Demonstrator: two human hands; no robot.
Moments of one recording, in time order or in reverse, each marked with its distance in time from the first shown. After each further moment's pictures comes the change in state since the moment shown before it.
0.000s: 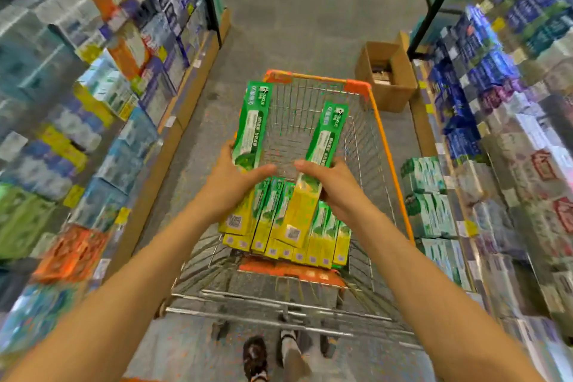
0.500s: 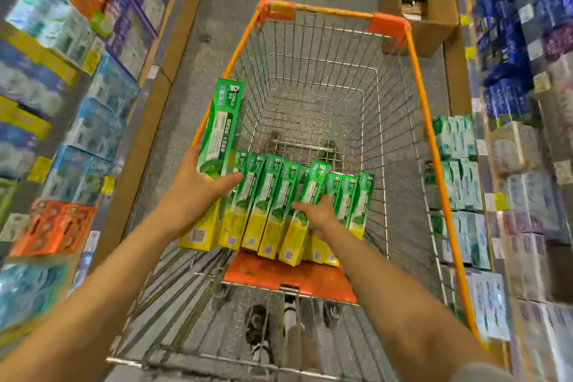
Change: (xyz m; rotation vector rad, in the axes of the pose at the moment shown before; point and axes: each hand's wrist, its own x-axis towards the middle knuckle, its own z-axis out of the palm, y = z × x) left_hand 0.085 -0.092 0.013 0.107 -0.026 -0.236; right_hand 0.153 0.194 -0.034 -0.247 0.167 0.553
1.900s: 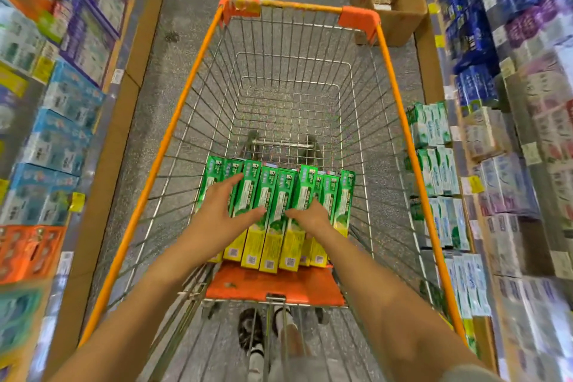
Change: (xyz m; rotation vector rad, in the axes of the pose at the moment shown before) left_hand 0.000 0.002 0.061 0.187 -0.207 0.094; right_hand 0.016 0.007 -0.024 -0.352 0.045 0.028
